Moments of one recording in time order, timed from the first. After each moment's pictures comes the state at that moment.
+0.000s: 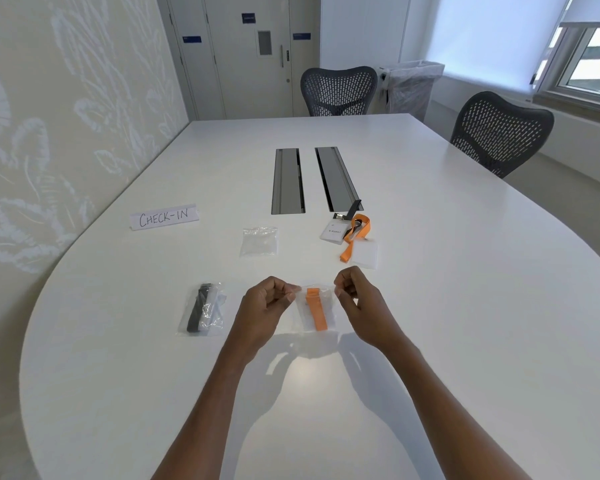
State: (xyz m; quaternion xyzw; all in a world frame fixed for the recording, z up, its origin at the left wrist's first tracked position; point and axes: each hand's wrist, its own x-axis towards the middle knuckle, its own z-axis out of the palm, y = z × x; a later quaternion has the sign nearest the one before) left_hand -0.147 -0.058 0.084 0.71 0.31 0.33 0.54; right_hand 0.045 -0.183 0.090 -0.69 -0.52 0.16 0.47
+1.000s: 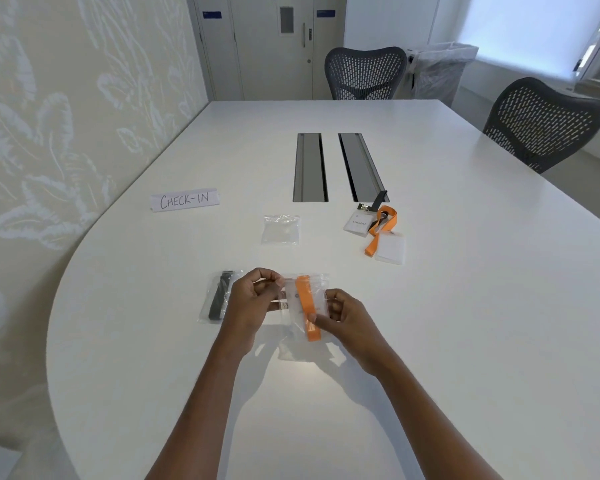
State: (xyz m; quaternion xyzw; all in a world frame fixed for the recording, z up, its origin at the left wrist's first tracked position) left_hand -0.180 -0.030 0.080 0.56 0.38 0.39 0.62; right_hand -0.013 -0.151 0.051 -0.60 -0.39 0.43 0.55
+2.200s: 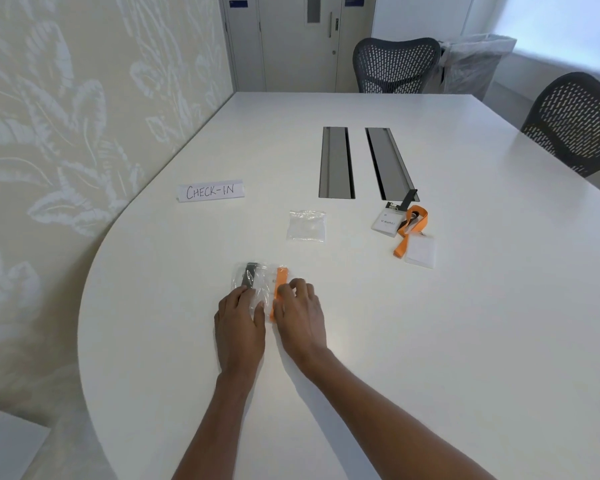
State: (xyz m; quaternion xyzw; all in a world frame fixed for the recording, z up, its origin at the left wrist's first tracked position) left_hand -0.242 -0.010 -0.005 0.74 0.56 0.34 0.15; right_hand -0.121 -0.048 0.012 -0.76 -0.58 0.01 0.29
